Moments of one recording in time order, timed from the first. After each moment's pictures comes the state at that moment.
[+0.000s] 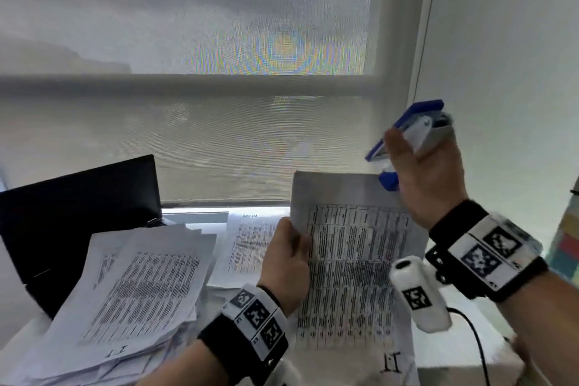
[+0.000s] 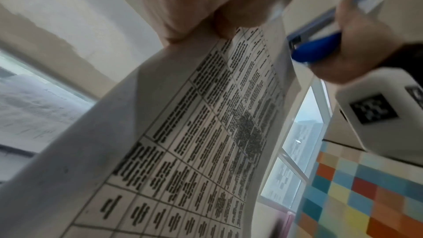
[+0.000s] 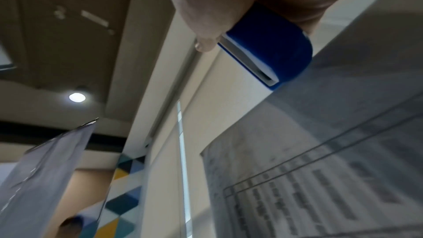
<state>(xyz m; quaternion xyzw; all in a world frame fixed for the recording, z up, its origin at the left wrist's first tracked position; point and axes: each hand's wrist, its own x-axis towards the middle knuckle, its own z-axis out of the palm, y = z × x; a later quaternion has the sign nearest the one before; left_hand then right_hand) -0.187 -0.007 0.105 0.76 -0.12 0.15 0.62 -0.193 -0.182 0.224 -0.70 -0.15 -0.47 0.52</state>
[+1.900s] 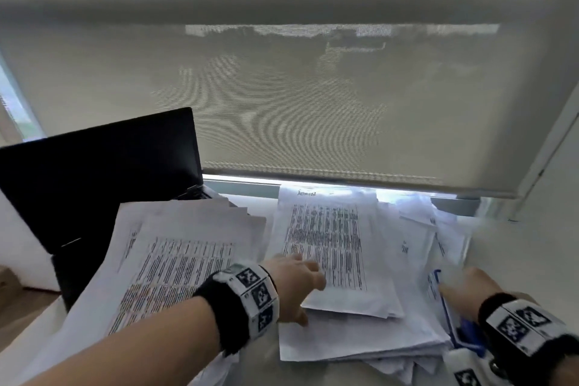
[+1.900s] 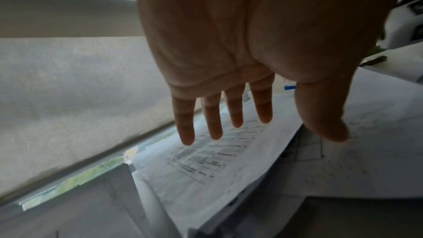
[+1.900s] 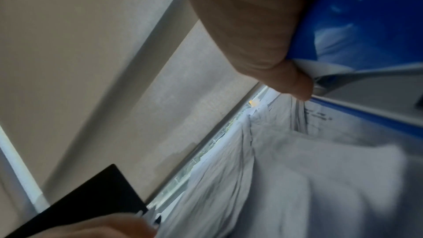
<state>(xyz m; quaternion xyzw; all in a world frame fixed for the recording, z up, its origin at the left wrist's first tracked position) -0.016 0.114 0.012 0.94 -0.30 -0.14 -0.08 -0.005 -0.172 -0.004 -0.94 0.20 0.09 0.27</state>
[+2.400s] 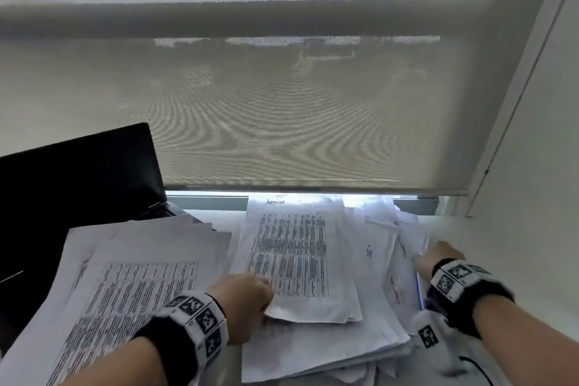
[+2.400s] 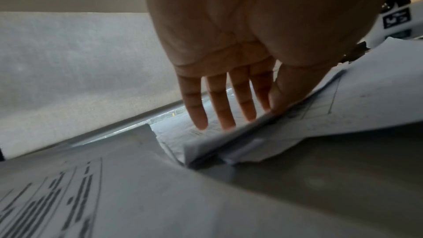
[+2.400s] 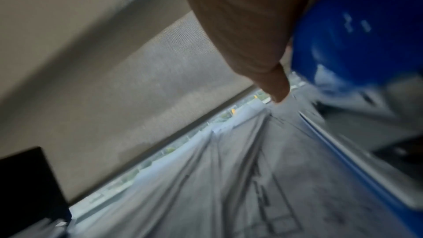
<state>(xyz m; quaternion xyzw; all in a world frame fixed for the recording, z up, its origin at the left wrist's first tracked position) -0.019 0.126 0.002 0.96 -0.27 -0.09 -0.06 0.041 -0.211 0.005 -0.94 0.27 0.04 0.20</state>
